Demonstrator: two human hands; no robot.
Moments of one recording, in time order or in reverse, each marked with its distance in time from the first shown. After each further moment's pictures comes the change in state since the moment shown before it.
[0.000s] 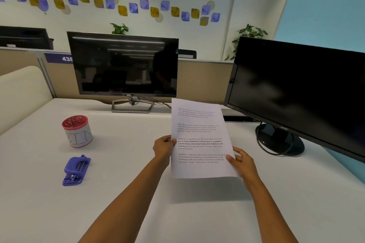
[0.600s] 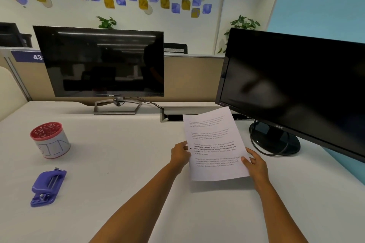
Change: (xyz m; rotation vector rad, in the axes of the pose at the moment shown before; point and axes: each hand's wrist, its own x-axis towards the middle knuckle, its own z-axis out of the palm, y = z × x) left_hand 0.023 -0.020 0.087 0.396 -0.276 0.041; right_hand 0.056 0.037 -0.057 -0.132 0.248 0.061
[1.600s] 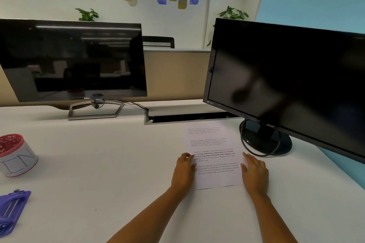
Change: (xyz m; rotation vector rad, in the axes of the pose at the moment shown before) left_hand 0.023 -0.040 0.064 0.480 -0.009 0.365; right_hand 0.030 0.042 -0.013 -0.816 0.250 -0.263
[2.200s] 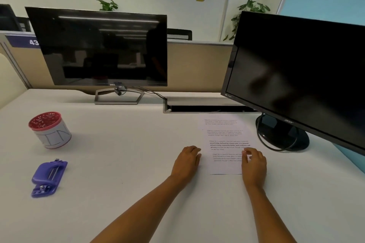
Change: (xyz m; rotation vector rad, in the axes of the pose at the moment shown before) left_hand -0.031 -0.026 -0.039 0.223 0.048 0.113; right_hand -0.034 -0.058 0.002 0.316 0.118 0.071
